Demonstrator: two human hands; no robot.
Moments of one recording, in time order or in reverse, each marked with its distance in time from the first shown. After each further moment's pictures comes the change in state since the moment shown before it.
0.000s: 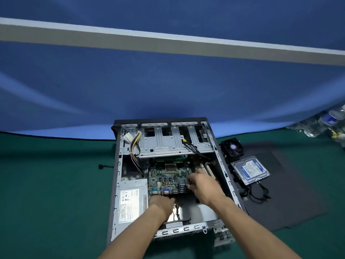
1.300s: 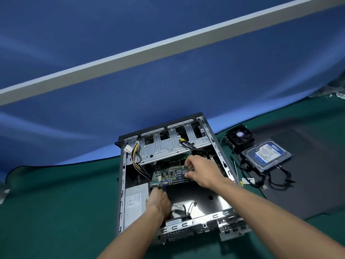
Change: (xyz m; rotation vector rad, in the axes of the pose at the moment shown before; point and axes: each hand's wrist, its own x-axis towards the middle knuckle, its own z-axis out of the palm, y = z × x) left_hand -0.026 0.003 -0.023 0.704 -0.061 -0.072; right_hand 0.018 0.025 -0.010 0.288 0.169 -0.178
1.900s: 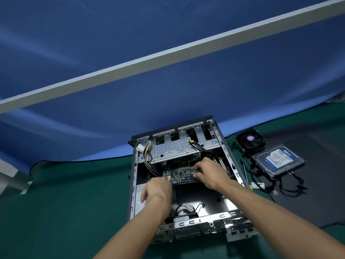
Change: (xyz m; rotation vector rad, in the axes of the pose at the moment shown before) left_hand -0.047 -0.024 -0.038 -0.374 -0.074 -0.536; right_hand 0.001 0.001 0.007 -0.042 -0.060 0.015
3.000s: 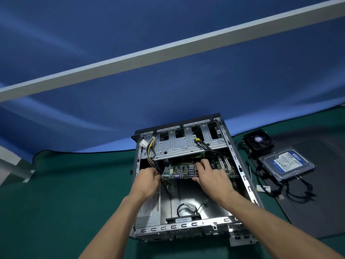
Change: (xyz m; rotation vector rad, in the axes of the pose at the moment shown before) left_hand 0.026 -0.051 0.041 -1.123 0.247 -0.058; right_hand -0.009 -0.002 0.026 -0.572 0.115 -0.183
